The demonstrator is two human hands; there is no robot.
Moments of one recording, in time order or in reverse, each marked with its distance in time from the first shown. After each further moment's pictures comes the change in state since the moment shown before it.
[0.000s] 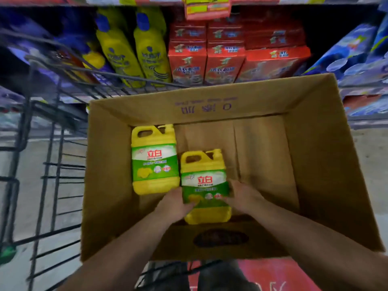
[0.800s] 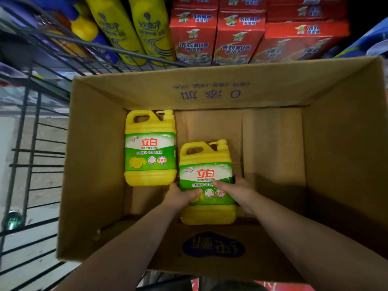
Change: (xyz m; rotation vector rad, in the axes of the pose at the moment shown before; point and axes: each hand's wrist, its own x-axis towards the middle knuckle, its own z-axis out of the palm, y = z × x) left_hand 0.032 0.013 0.034 -0.898 0.068 -0.374; right_hand 0.049 0.015 0.022 0.969 -0.177 0.112
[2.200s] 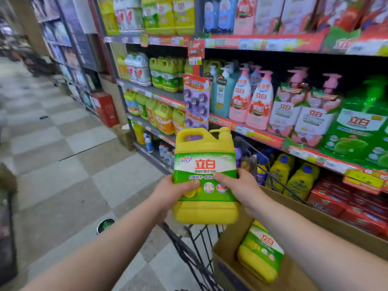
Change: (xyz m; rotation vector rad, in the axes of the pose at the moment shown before) left_hand -0.345 -0.073 -0.281 -0.629 0.458 0.774; right_hand -0.337 -0.157 0.271 -0.283 -0.437 -0.945
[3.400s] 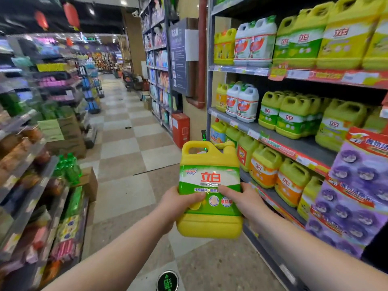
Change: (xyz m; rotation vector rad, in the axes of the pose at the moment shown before) left_hand 0.223 0.068 -0.485 -0.118 0.344 0.048; right_hand 0.313 -0.072 0.493 -0.055 -0.396 -0.043
